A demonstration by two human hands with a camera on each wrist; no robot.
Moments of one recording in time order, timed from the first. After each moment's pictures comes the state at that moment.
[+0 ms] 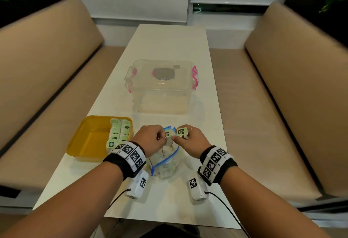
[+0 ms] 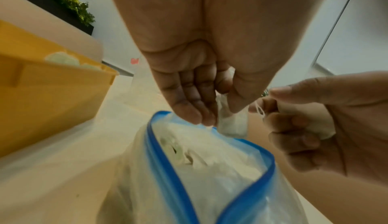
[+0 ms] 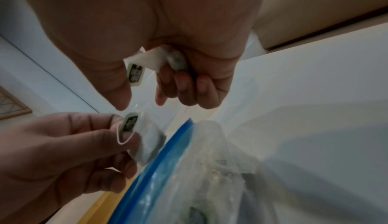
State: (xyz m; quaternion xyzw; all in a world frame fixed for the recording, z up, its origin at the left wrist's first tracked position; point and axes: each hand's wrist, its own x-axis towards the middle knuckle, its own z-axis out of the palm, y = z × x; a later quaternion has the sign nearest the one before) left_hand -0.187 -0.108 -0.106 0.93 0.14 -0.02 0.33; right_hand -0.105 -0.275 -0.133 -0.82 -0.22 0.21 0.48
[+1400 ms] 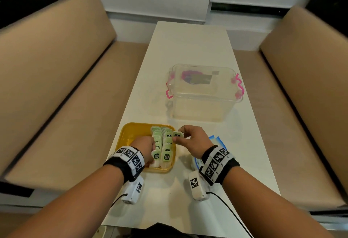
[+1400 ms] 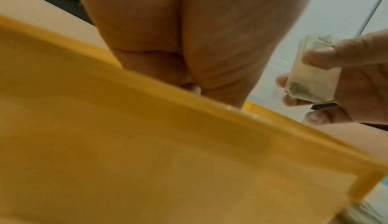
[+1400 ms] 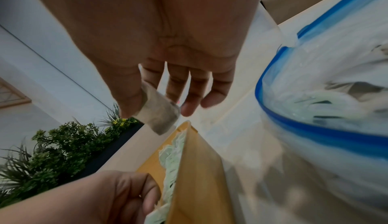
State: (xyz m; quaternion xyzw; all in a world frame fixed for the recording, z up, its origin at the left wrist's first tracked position) left_hand -0.234 0.062 -0.127 0.92 0.23 -0.23 0.21; right_hand -0.144 -0.116 -0.116 -0.81 -0.22 0.24 0.49
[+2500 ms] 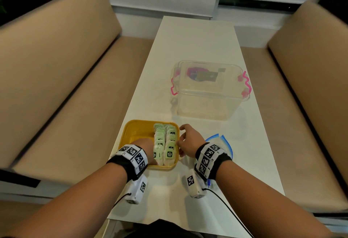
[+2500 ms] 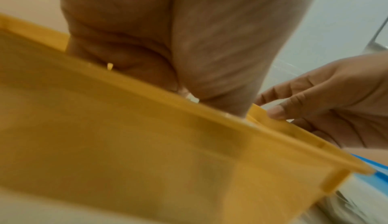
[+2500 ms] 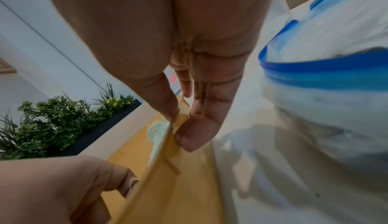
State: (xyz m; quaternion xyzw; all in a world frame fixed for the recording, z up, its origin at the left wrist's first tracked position) left_hand -0.242 0.059 -0.127 0.92 0.21 -0.31 0.12; right_hand -0.151 -0.092 -0.122 -0.85 -0.16 0.34 0.37
